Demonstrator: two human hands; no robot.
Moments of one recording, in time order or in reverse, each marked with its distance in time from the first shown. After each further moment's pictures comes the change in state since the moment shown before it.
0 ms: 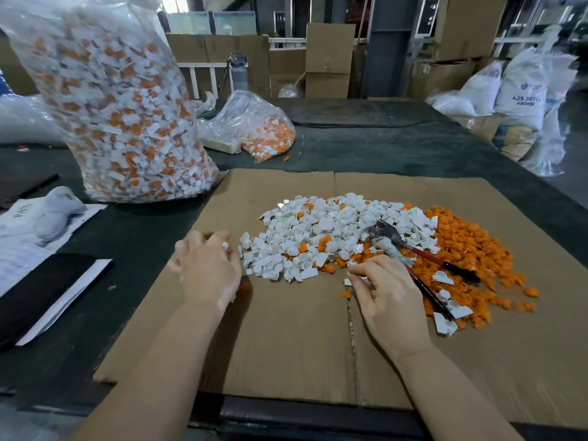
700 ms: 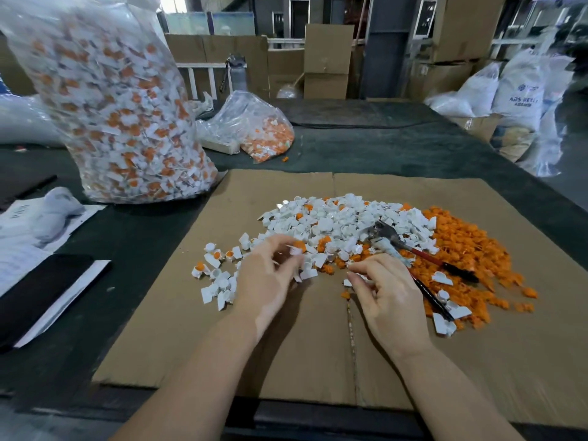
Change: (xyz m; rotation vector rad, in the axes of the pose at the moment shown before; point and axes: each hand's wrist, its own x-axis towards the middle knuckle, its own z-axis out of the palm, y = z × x) left_hand -0.040 0.047 0.008 -0.827 -0.195 0.219; right_hand 0.000 -0.001 -0.002 0.084 0.043 -0.025
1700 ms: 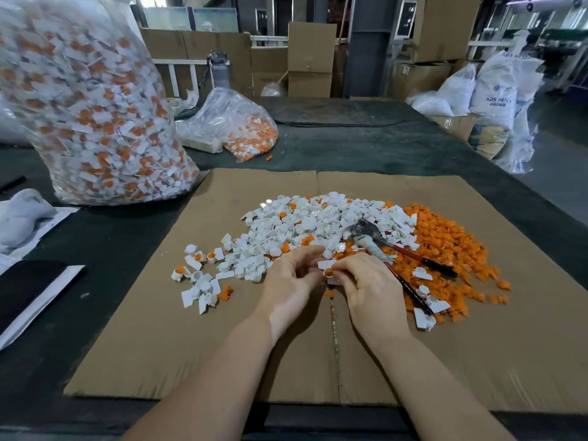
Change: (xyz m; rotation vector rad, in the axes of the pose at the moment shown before) left_hand -0.007 0.005 0.043 -0.276 -0.306 -0.131; right_hand 0.006 -0.002 0.000 -0.078 -0.118 0.092
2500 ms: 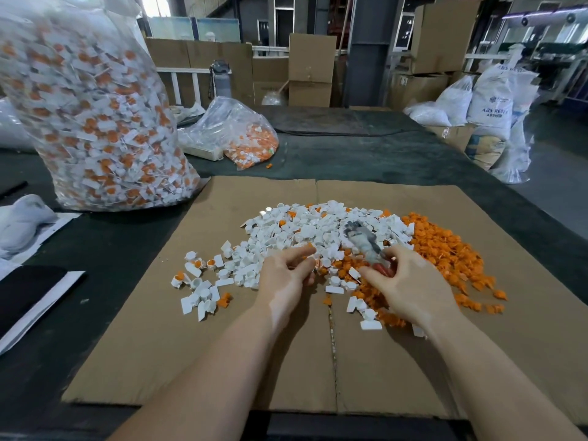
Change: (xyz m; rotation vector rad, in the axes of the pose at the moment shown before) left_hand 0.013 0.011 0.000 -0.119 0.150 -0.145; right_hand 0.030 0.018 -0.050 -0.170 -0.348 0.502
